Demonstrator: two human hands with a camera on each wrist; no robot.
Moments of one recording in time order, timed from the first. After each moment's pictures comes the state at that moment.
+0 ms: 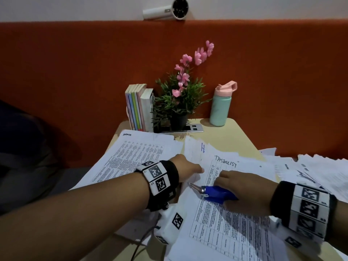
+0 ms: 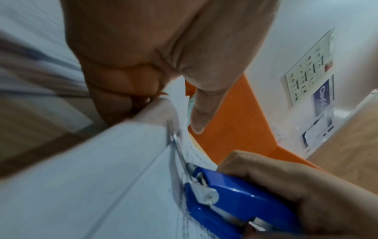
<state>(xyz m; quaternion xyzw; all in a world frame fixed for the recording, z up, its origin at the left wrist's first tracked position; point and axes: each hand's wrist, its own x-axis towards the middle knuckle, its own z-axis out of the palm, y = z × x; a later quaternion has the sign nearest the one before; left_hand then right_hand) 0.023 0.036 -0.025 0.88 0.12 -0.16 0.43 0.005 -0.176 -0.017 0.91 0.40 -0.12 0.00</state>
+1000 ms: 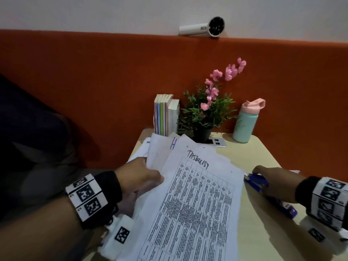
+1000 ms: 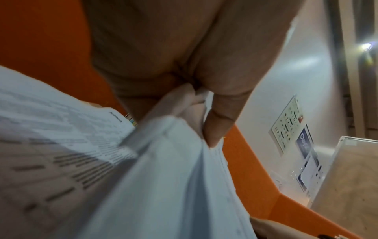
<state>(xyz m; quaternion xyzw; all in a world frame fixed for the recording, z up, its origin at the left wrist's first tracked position) -0.042 0.196 0.002 0.80 0.09 -0.10 0.59 0.083 -0.172 -0.001 0.97 0.18 -0.15 0.08</state>
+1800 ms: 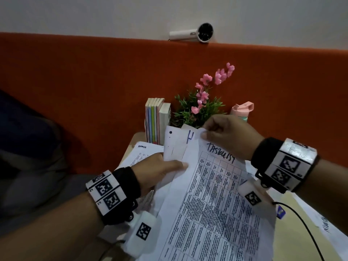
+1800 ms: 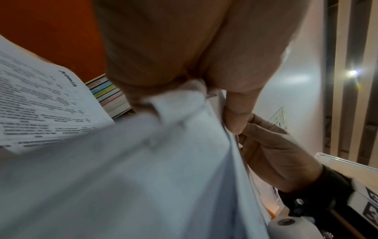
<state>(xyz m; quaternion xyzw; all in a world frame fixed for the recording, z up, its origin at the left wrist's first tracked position) -0.021 0.139 0.023 0.71 0.01 -0.12 0.69 0.059 -0.071 0.096 0.87 0.33 0.05 -0.36</state>
